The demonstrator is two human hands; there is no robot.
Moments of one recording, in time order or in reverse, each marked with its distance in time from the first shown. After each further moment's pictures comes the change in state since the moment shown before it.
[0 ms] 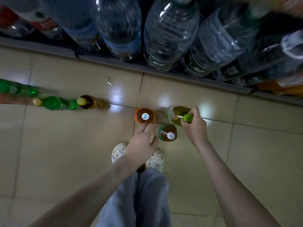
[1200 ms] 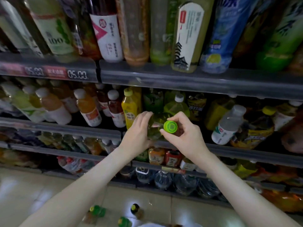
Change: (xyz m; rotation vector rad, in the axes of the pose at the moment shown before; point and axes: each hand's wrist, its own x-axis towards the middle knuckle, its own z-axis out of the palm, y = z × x) left_hand -0.064 0.349 -0.599 0.475 0.565 0.686; right_hand -0.253 -0.596 -0.359 0.369 0.226 -1.041
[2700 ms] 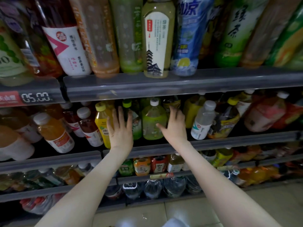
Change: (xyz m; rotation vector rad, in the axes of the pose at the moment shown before) left_hand 0.051 -0.028 0.051 0.665 0.045 -0.094; right_hand 0.044 0.095 0.006 -0.717 0.280 0.425
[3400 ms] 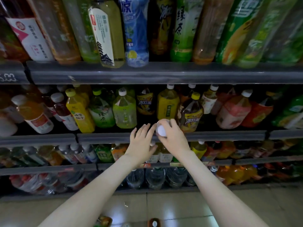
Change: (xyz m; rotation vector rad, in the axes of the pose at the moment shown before) left_hand -0.071 0.168 -0.055 -0.482 -0.264 0.248; right_hand -0.067 0.115 -0.093 0.102 -0.174 -0.335
